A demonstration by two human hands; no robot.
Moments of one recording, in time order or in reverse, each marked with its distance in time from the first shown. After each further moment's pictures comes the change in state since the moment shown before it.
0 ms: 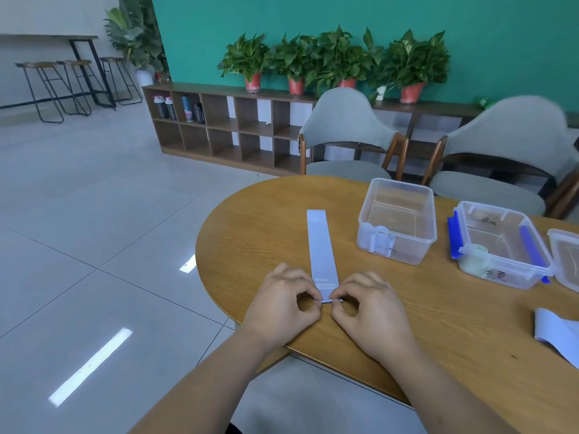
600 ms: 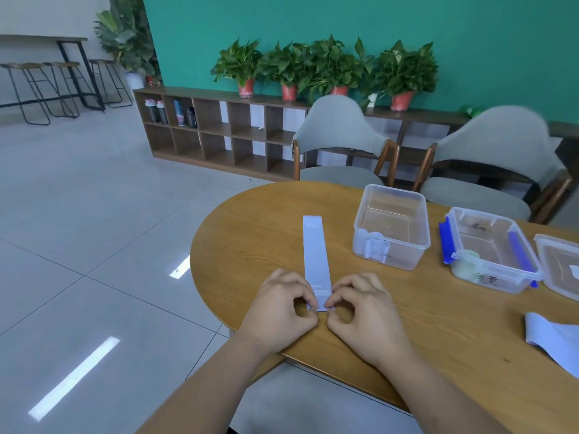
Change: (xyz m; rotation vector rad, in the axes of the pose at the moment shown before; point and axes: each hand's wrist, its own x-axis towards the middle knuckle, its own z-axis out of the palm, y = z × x) left_hand 0.003 -0.007 0.002 -0.064 -0.021 -0.029; right_hand 0.003 0.000 0.000 0.018 -0.023 -0.001
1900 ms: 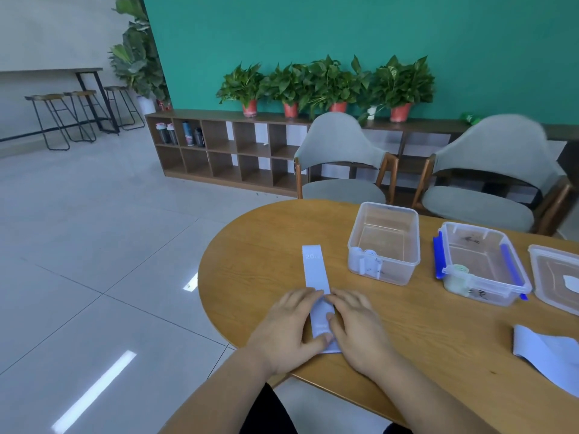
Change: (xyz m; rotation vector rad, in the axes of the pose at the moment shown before) left_hand 0.002 0.013 -0.003 0.184 -0.249 0.041; right_hand 0.010 0.010 0.007 -0.049 -0.174 0.108
